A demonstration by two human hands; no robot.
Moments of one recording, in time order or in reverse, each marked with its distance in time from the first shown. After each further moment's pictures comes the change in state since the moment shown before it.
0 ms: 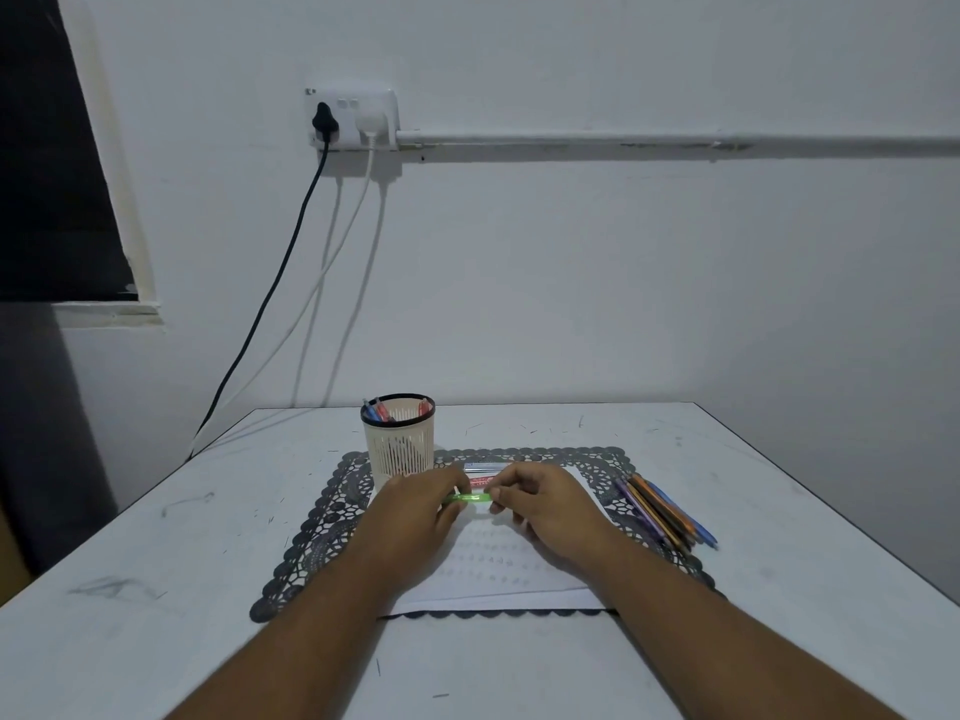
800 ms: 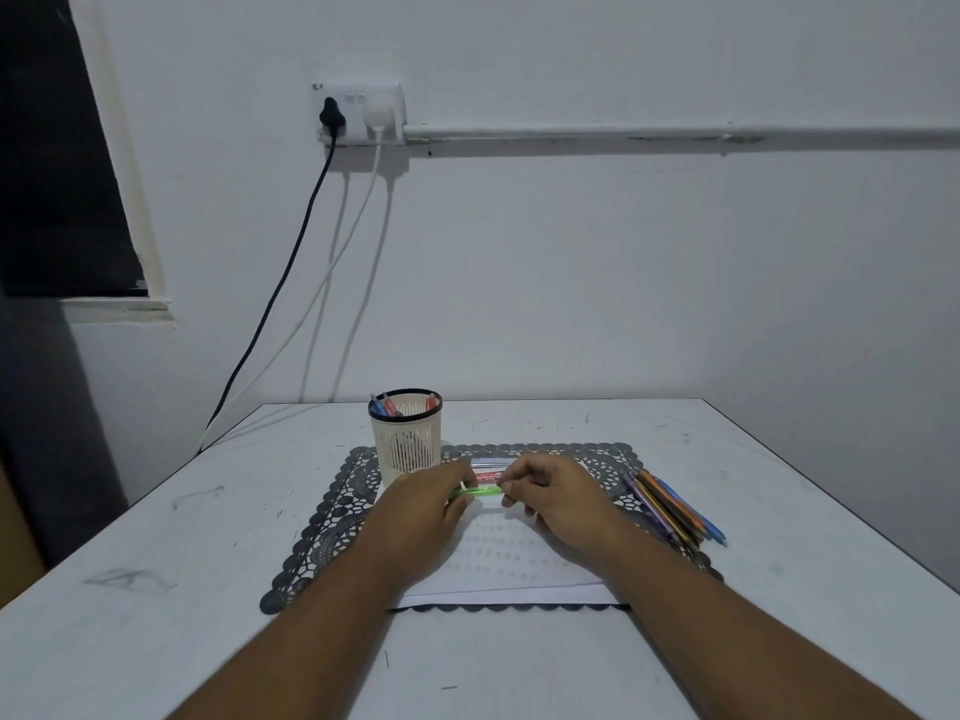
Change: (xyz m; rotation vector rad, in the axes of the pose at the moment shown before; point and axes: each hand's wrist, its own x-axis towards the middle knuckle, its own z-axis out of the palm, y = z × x) left_hand 0.000 -0.002 0.003 -0.027 -0.017 -0.027; right_hand -0.001 -0.003 -0.004 0.001 -0.009 -0.001
